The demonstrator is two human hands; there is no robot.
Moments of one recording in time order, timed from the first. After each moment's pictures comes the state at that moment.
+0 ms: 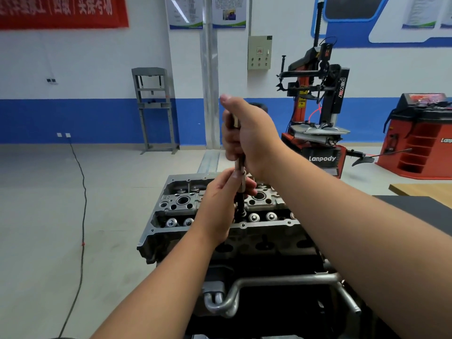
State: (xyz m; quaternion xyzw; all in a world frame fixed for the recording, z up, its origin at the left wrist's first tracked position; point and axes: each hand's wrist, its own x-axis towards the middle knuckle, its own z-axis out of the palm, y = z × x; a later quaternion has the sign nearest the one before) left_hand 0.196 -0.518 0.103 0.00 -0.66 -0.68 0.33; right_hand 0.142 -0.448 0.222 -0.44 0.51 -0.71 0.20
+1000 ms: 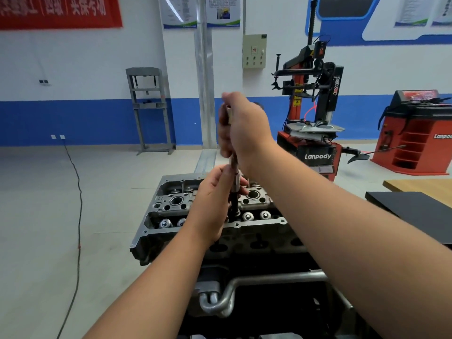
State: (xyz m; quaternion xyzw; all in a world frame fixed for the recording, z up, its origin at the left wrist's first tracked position) left_hand 0.191 -0.519 0.103 0.01 -0.65 -0.68 0.34; right_hand 0.149 -0.448 0.226 -0.39 0.55 -0.73 0.14
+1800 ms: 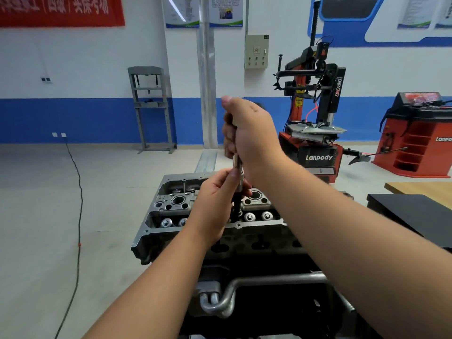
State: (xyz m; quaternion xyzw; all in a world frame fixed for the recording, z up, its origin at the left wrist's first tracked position) left_hand 0.194 -0.519 0.104 0.01 -0.67 -0.66 0.33; right_hand 0.151 -0.445 0.217 -0.38 0.53 -0.75 0.10
